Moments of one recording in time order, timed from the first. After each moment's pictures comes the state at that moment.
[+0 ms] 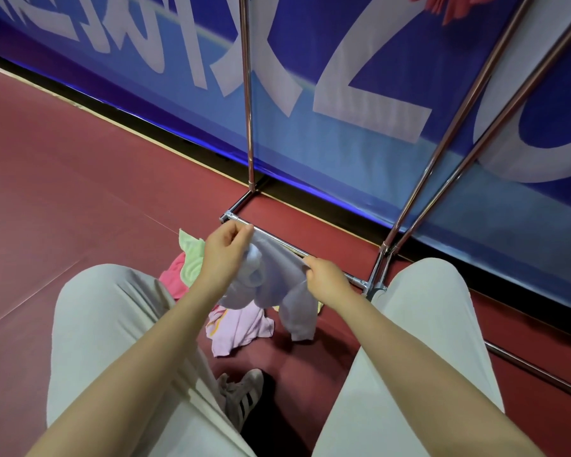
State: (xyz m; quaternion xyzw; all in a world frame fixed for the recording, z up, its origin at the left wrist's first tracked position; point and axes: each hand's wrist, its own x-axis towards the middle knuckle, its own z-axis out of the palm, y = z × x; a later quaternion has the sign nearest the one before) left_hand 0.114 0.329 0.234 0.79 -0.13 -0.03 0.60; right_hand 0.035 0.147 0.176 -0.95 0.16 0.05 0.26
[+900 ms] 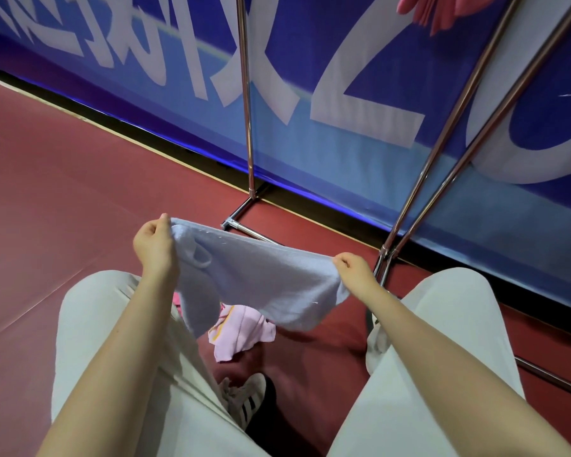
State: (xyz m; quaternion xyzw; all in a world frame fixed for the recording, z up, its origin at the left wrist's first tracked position) left_hand 0.173 0.394 0.239 0.73 0.14 0.09 0.66; right_hand 0.021 0.097 0.174 -0.86 0.26 -0.05 0.44
